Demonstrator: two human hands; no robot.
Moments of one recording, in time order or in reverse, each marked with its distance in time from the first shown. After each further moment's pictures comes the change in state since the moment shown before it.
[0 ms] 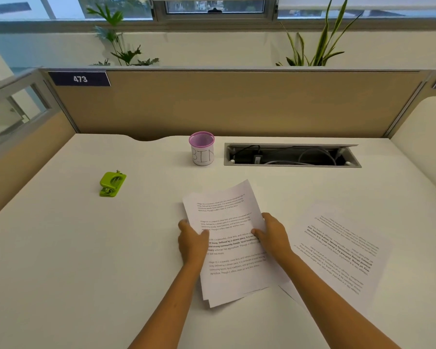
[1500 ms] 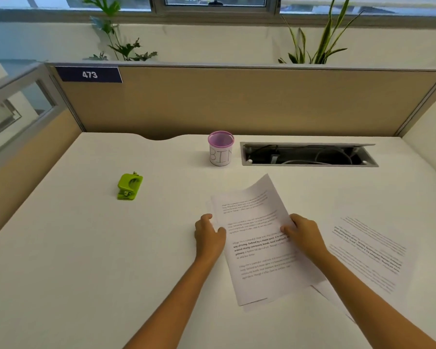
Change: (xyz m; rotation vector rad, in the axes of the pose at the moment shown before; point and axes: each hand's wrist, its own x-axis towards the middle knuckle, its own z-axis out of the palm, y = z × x) left_hand 0.041 -0.001 -0.041 0.136 -0.240 0.083; right_hand -0.001 -0.019 -0.007 -0.077 0.042 0.092
